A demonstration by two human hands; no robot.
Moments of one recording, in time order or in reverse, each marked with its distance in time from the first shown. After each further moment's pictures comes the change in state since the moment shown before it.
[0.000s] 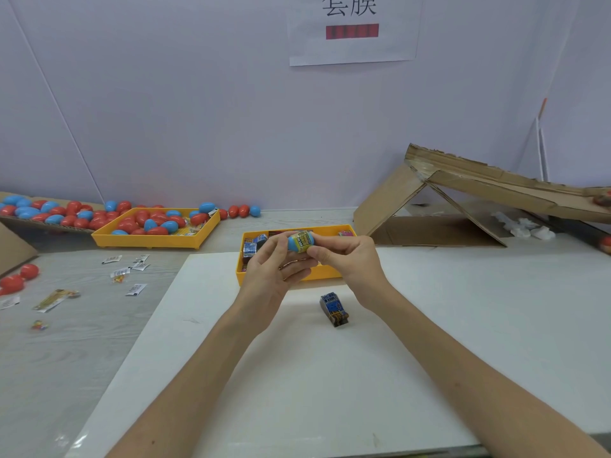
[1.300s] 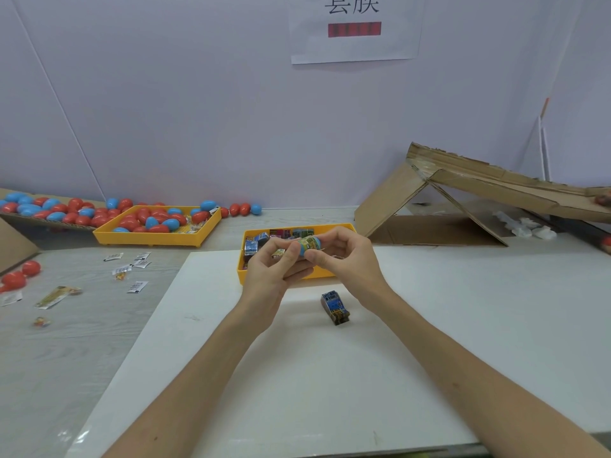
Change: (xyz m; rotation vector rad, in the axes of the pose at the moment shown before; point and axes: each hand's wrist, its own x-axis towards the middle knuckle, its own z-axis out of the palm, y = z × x) left_hand 0.002 -0.008 -0.003 0.078 0.033 0.065; right_hand -0.002 0.003 0.000 -0.200 0.027 -0.042
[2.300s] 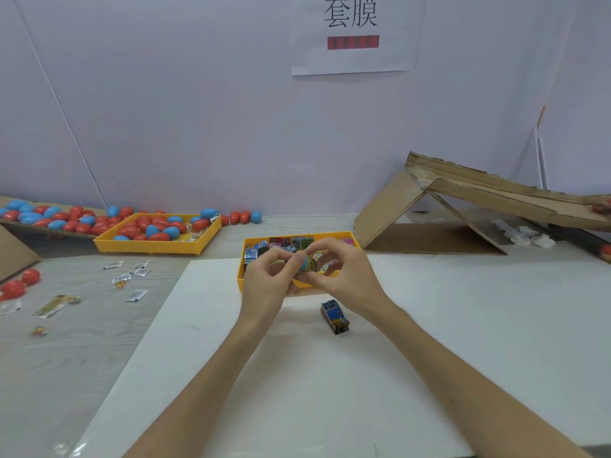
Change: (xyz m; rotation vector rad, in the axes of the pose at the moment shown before) left_hand 0.002 -0.003 -0.004 0.500 0.155 0.189; right_hand -0.003 -0.006 0.004 -0.333 -0.057 -0.146
